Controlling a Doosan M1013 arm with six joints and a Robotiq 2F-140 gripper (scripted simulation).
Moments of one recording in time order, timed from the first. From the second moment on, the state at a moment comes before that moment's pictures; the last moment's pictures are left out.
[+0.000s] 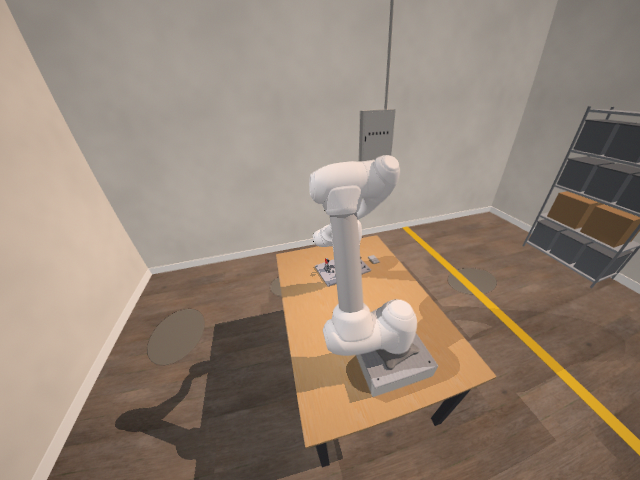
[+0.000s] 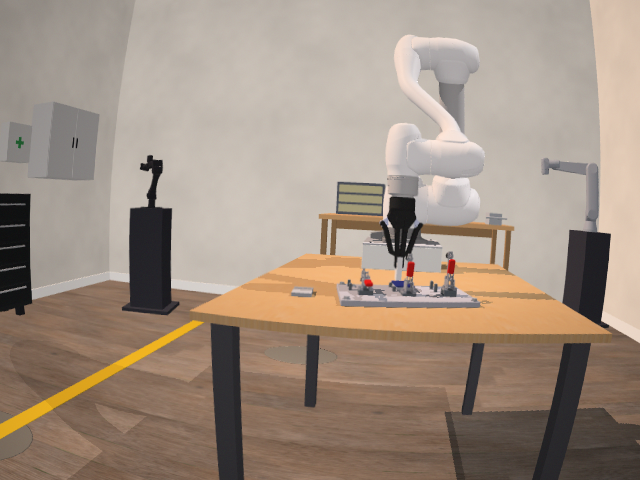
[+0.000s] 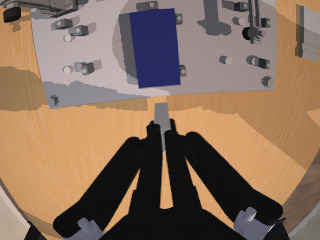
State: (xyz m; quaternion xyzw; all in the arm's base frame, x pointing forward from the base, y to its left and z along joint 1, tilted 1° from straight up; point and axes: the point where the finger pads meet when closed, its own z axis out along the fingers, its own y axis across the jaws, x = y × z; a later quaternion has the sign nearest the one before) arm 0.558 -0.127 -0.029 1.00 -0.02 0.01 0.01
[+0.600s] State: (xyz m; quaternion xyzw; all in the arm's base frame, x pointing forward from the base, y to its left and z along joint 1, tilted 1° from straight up) arm 0.558 -0.127 -0.033 1.00 -0.02 0.01 0.01
